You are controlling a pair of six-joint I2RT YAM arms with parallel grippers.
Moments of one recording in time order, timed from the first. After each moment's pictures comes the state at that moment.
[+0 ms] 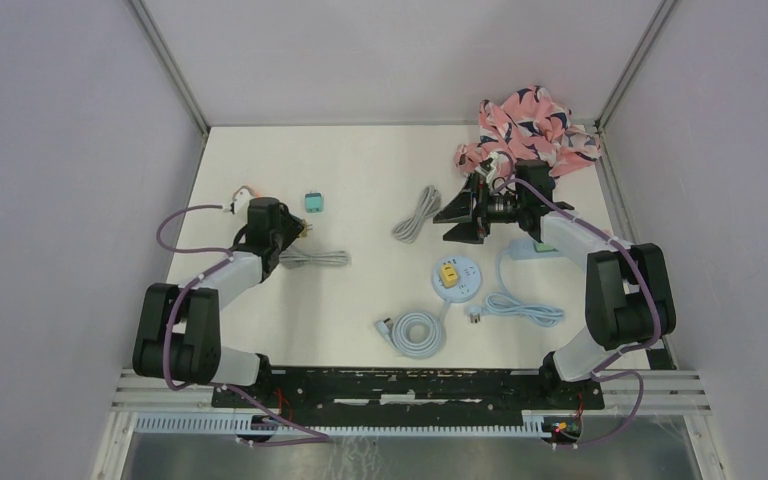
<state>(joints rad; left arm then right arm) -0.12 1.40 0.62 0.14 -0.22 -0.84 0.16 1.60 0.95 -0.02 -1.12 0.77</state>
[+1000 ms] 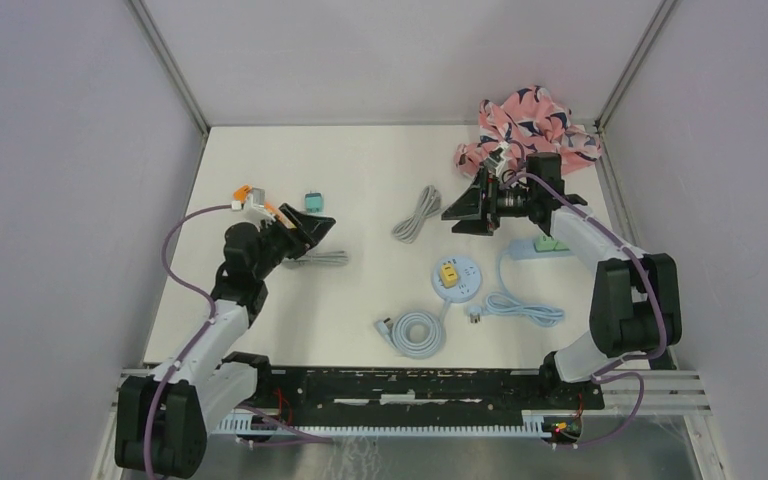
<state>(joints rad) -0.13 0.97 0.42 0.30 0.34 -0.84 0.12 1.56 1.00 -0.15 -1.13 0.62</state>
